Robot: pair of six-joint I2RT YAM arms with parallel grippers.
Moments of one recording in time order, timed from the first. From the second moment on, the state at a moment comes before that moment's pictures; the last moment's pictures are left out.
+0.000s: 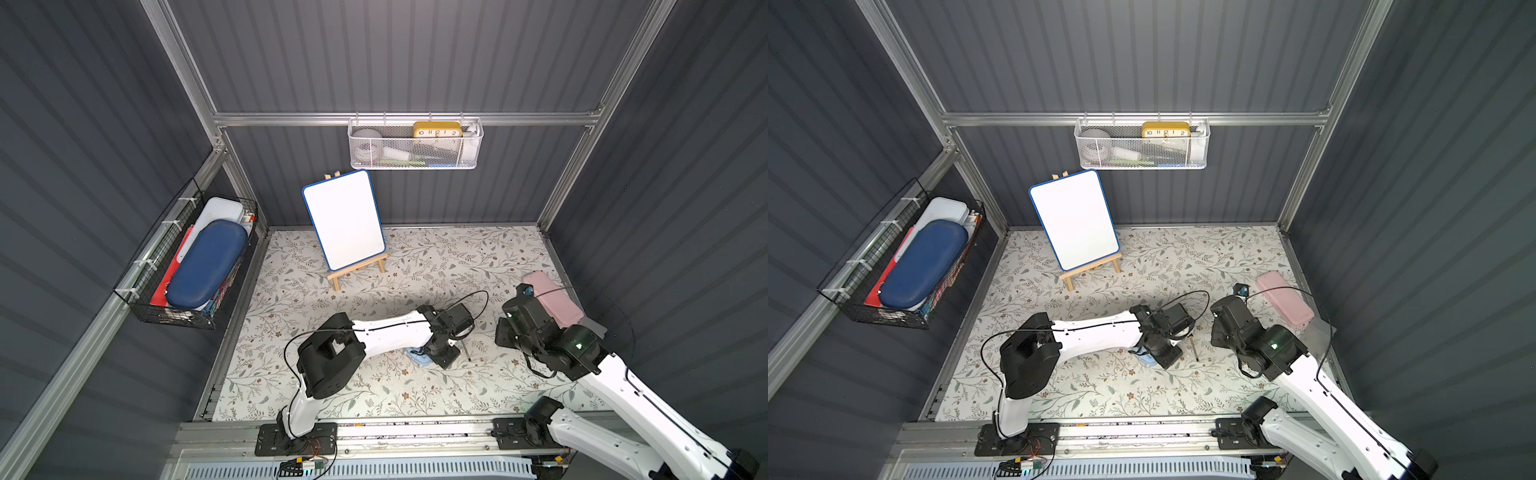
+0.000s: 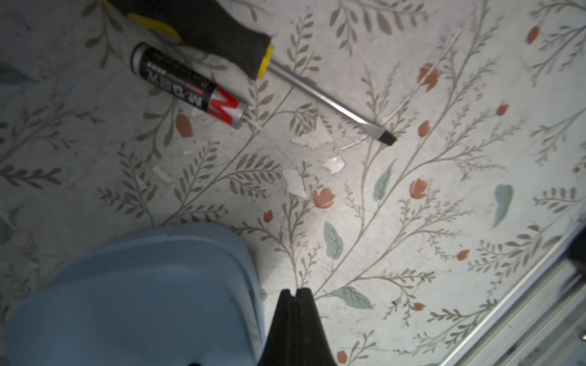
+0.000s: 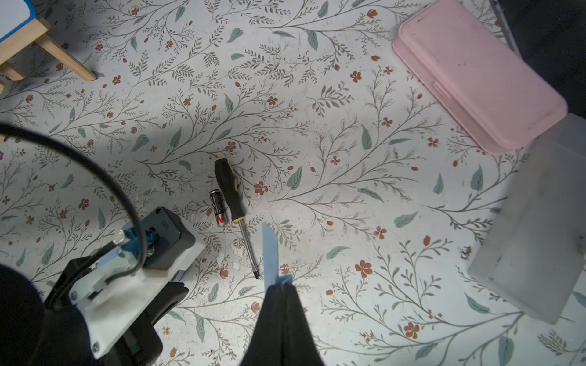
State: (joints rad) left arm -1.13 2.02 1.50 -0.79 0.07 -0.18; right arm 0.59 0.83 0.90 -1.04 0.37 0.68
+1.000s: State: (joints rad) left arm -0.89 2.15 1.59 -0.89 -0.30 -0.37; right arm 0.59 0.78 0.88 -1.02 0.36 0.66
